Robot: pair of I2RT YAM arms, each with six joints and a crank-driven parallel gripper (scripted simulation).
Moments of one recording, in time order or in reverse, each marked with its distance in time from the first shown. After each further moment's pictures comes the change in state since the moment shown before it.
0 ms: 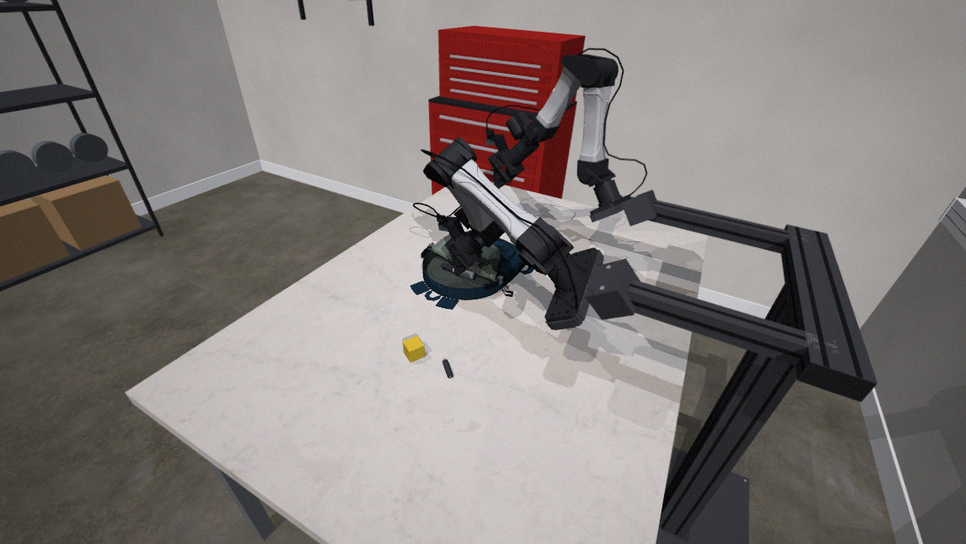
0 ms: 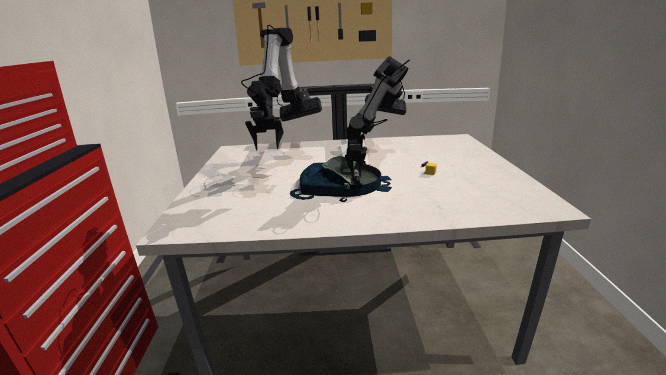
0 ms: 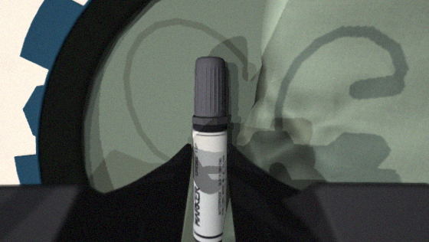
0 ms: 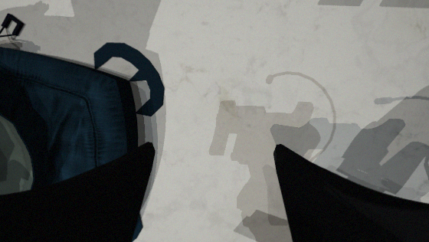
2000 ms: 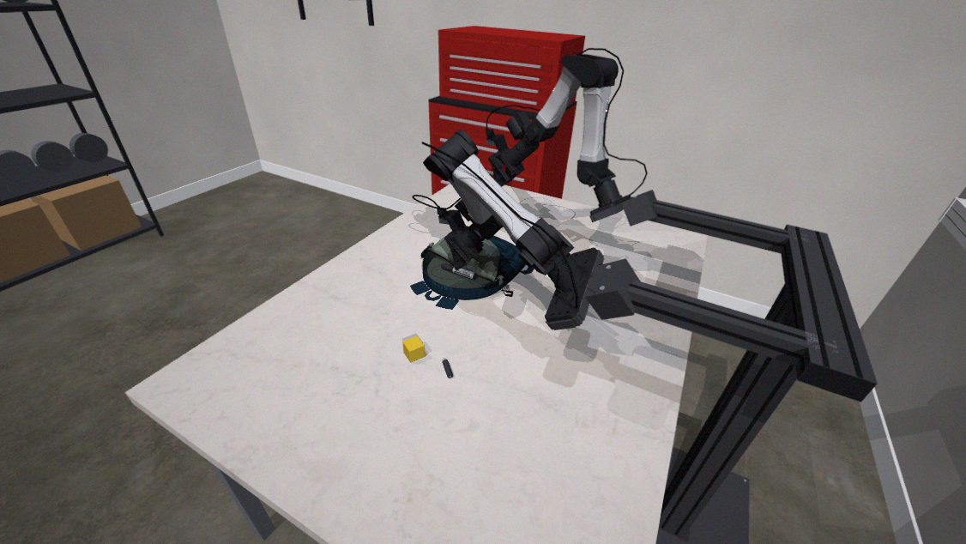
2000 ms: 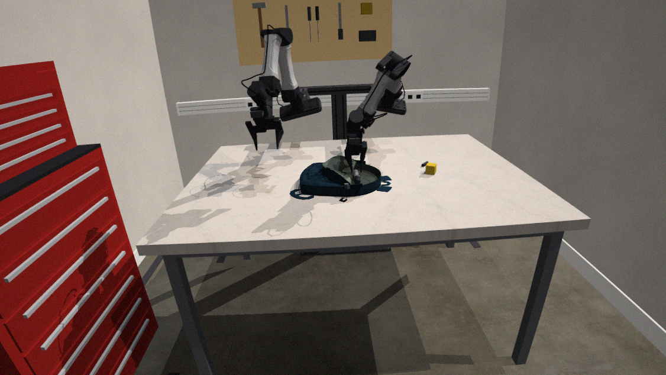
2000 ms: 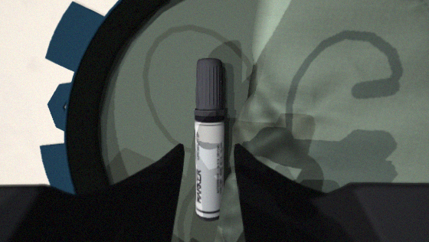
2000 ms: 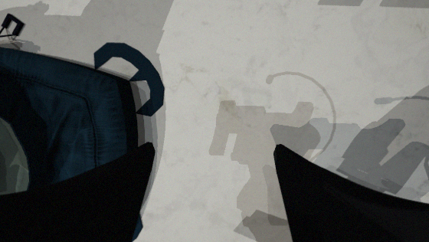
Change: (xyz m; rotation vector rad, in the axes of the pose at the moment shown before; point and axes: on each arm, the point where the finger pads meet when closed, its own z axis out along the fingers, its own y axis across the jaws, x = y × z) left arm -0.014 0.000 -0.019 -0.001 0.006 0.006; right arm 0.000 0.000 0.000 0.000 0.000 0.000
